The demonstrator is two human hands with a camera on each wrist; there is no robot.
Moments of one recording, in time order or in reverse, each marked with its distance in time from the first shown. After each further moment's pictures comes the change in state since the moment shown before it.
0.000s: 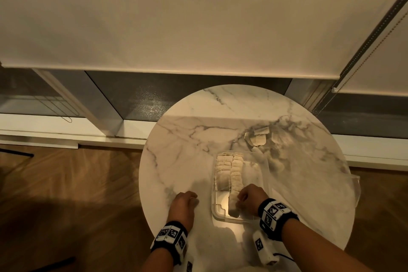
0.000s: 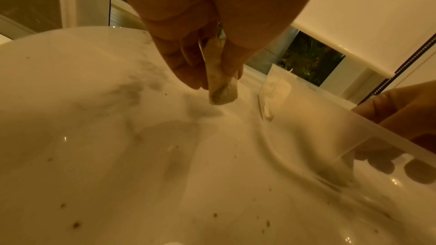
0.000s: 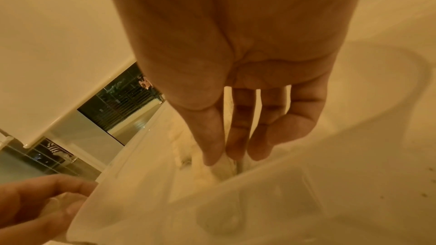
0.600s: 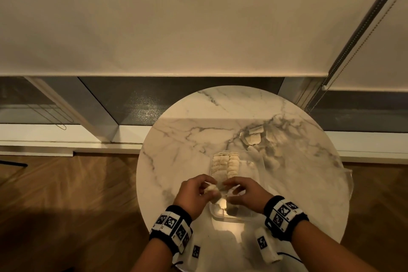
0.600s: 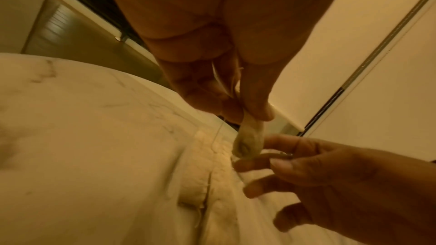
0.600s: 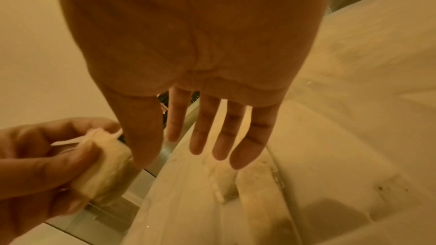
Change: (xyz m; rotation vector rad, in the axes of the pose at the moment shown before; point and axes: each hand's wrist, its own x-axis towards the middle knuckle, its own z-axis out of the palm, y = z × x) left_hand -0.002 0.086 -0.048 -0.324 -0.180 0.098; right_hand -0.030 -0.008 -0.021 0.306 -0.055 -0.474
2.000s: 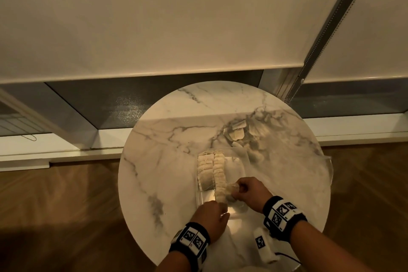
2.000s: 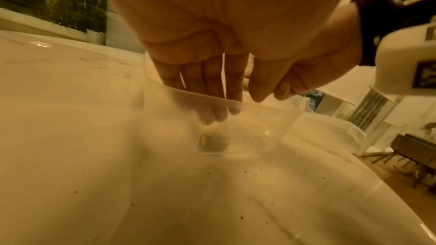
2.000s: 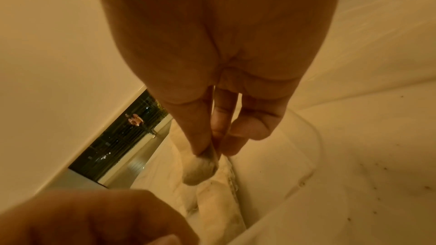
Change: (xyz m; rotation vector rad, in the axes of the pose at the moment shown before) left_hand -0.002 -0.021 0.085 0.642 -0.345 0.182; right_hand -0.019 0.025 -0.018 -0.107 0.227 0.263
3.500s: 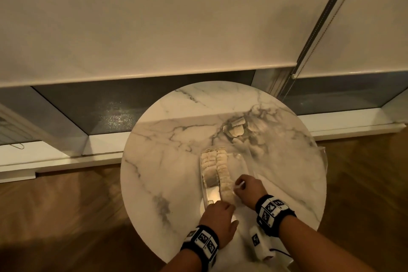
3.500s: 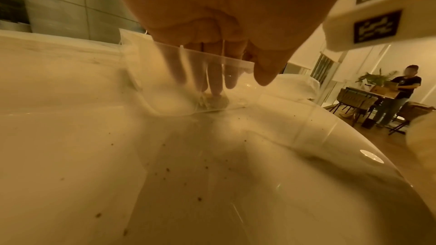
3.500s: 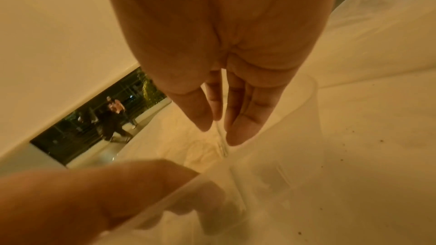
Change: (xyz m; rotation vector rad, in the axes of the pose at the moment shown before) left_hand -0.017 -0.015 0.017 0.294 -0.036 0.225; right_hand -0.004 -0.010 0.042 -0.009 0.196 0.184
